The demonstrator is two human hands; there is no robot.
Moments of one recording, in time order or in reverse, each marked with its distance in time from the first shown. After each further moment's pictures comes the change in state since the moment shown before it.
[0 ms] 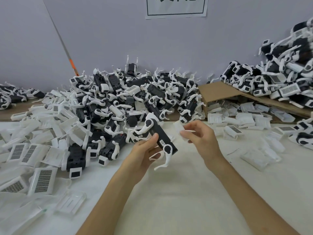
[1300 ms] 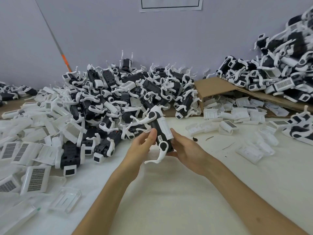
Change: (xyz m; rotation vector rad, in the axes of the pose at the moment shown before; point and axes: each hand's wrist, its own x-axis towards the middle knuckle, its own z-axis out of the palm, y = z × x) left_hand -0.005 -0.002 0.010 0.362 0.138 0.119; right_hand -0.017 0.003 0.019 0.323 -0.548 0.339
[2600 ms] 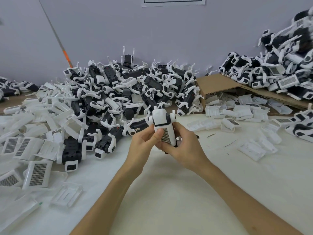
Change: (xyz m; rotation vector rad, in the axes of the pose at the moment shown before) left_hand 0.002 -0.007 0.005 -0.025 -0.064 0.320; right_hand -0.002 0.008 0.012 -0.532 0.330 -0.411
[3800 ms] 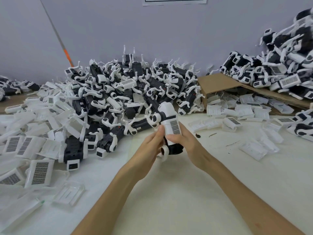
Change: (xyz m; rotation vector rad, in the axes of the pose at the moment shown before) left_hand -0.001 0.001 0.006 -0.196 -0.184 -0.293; right_hand 0.003 -0.005 -0.010 0.314 -0.215 0.197
